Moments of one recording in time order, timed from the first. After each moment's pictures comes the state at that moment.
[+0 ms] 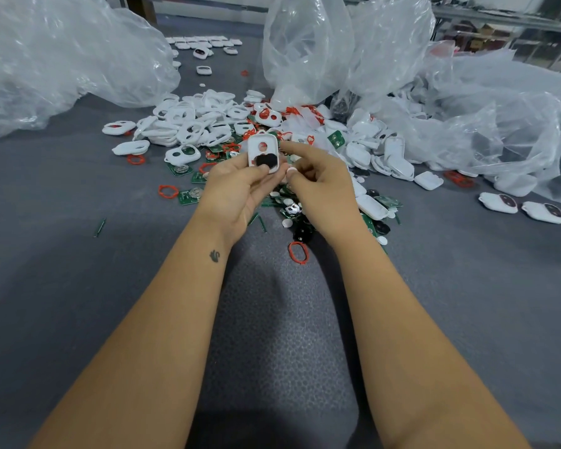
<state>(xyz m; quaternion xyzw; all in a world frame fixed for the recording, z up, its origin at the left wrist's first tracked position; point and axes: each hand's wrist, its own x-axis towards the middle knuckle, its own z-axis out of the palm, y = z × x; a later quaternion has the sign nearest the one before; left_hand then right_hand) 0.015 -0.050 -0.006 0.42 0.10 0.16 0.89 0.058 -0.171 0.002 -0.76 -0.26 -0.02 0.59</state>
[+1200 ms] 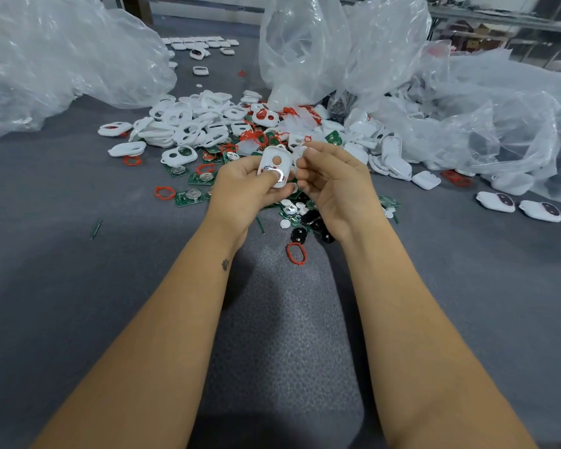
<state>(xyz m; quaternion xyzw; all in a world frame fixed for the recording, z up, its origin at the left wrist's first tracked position) 0.014 -0.062 -0.007 0.59 0.11 0.18 0.78 0.064 -0.186 0.012 -0.51 -0.12 0.15 0.83</state>
